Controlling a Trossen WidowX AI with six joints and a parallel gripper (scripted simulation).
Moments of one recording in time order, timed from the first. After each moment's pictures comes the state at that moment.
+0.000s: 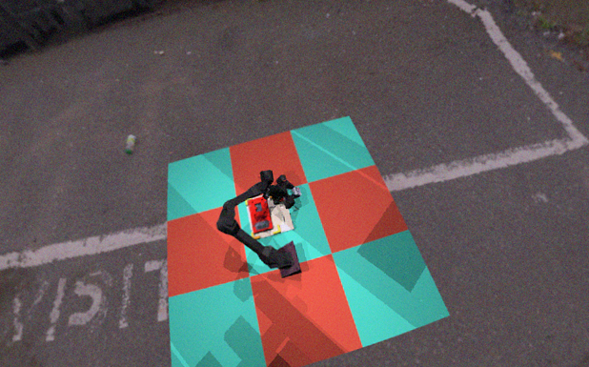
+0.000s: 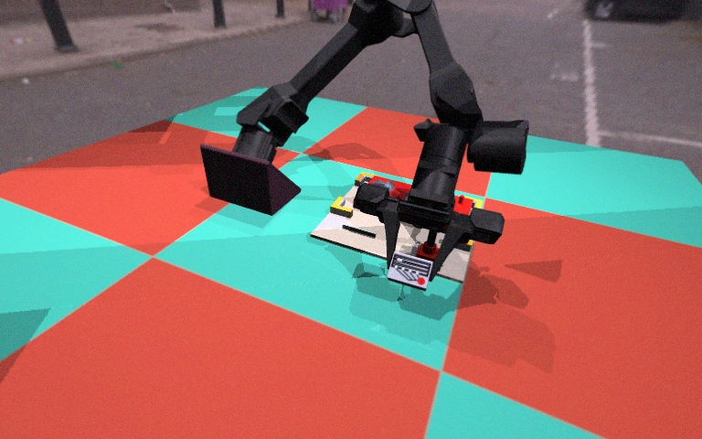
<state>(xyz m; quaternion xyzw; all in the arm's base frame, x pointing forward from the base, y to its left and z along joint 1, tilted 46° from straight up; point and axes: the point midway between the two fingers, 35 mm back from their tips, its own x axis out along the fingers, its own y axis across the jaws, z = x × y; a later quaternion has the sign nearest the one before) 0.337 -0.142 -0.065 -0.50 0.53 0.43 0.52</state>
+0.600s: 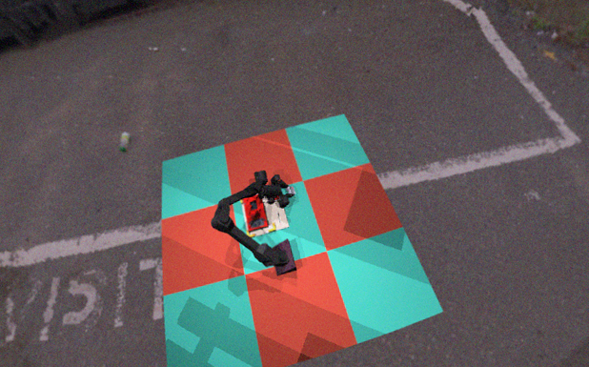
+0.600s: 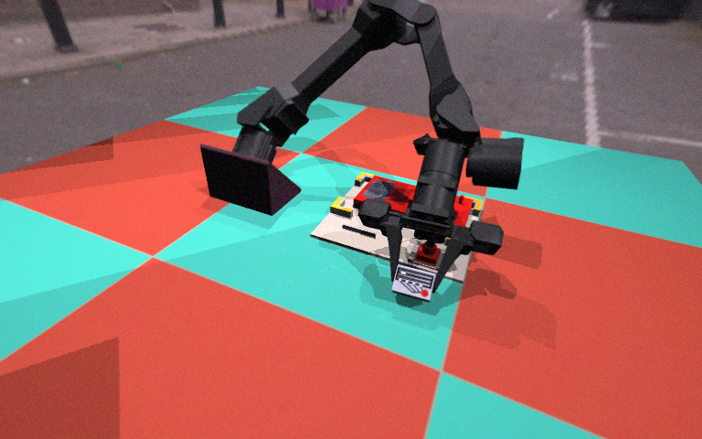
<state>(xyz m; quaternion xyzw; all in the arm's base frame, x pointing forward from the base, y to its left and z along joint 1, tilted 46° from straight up) 0.344 -0.122 -0.080 -0.51 0.53 0.43 0.53</state>
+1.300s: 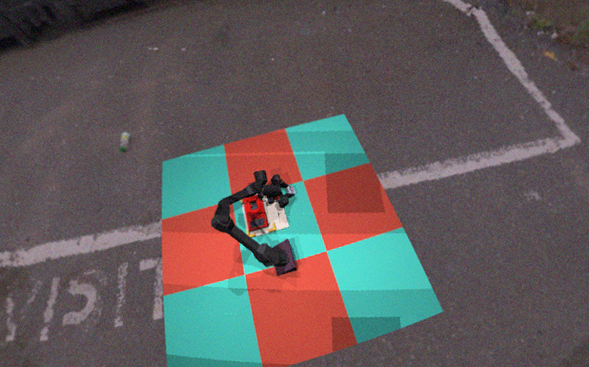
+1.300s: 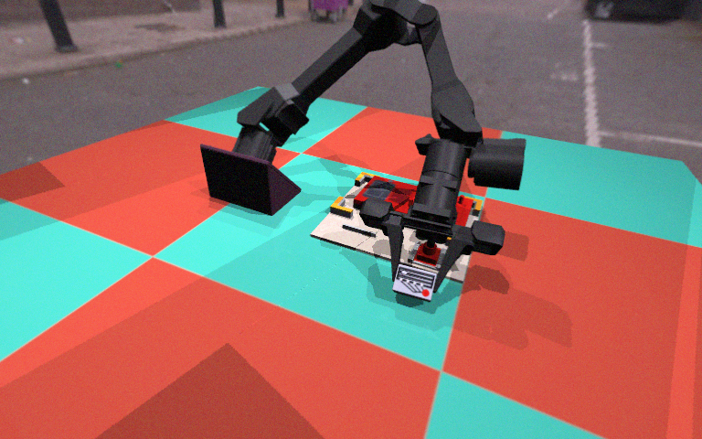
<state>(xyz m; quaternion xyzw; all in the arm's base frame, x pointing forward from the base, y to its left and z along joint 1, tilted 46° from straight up) 0.346 -0.122 -0.078 -0.51 0.54 0.42 0.53</state>
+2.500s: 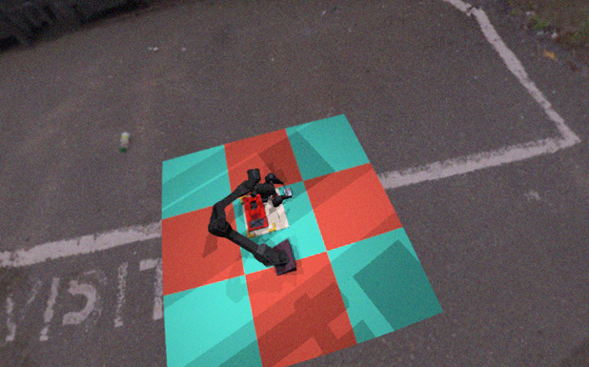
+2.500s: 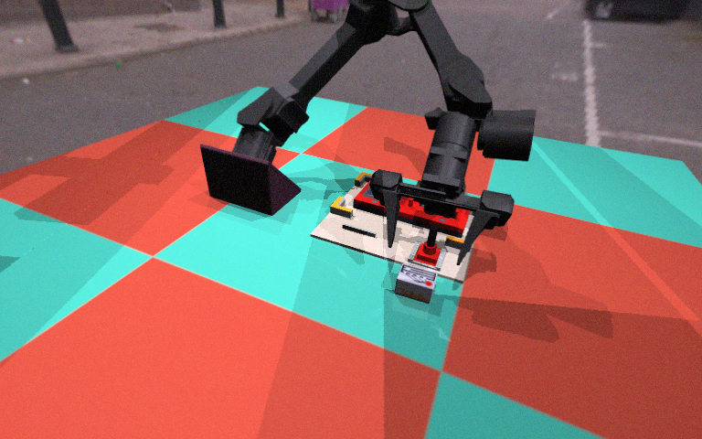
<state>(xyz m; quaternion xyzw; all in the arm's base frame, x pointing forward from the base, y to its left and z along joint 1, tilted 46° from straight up) 0.346 -0.123 -0.034 -0.50 0.54 0.43 0.53</state>
